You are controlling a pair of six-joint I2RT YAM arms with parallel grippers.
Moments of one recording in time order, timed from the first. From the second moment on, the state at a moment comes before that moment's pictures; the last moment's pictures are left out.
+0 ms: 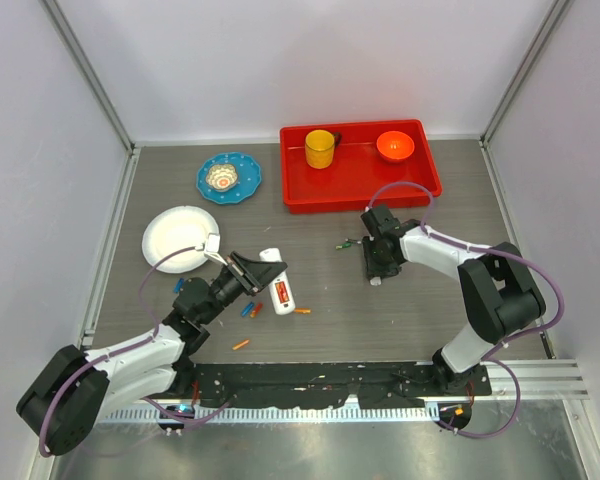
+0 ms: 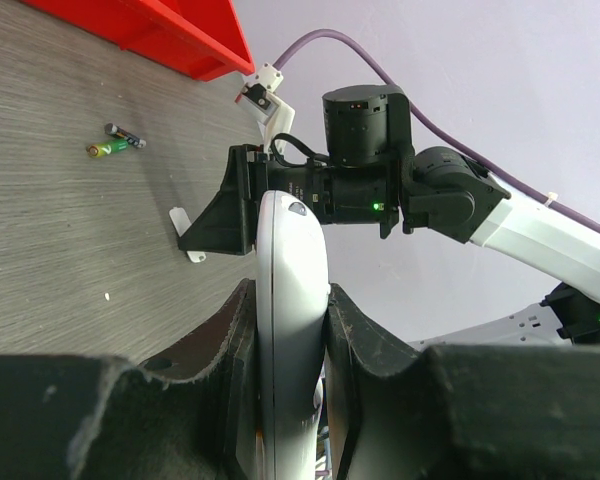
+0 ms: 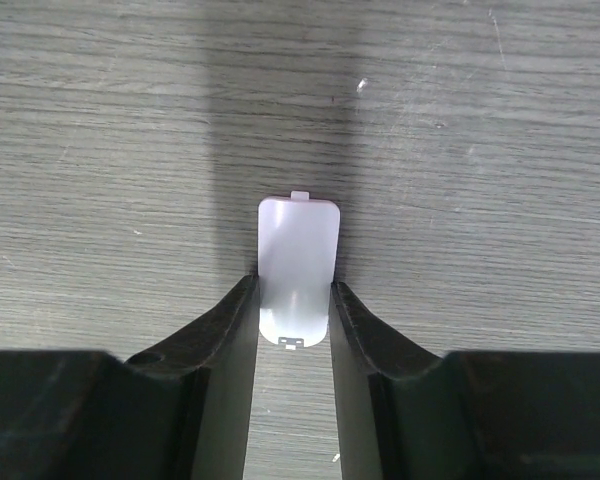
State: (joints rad) left arm -0.65 0.95 0.12 0.91 0.13 -1.15; right arm 0.46 1.61 0.91 -0.54 0.09 0.36
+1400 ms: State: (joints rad) left arm -0.69 1.34 0.21 1.18 0.02 -1.27; right arm 1.01 1.34 1.32 -0.91 0.12 0.53
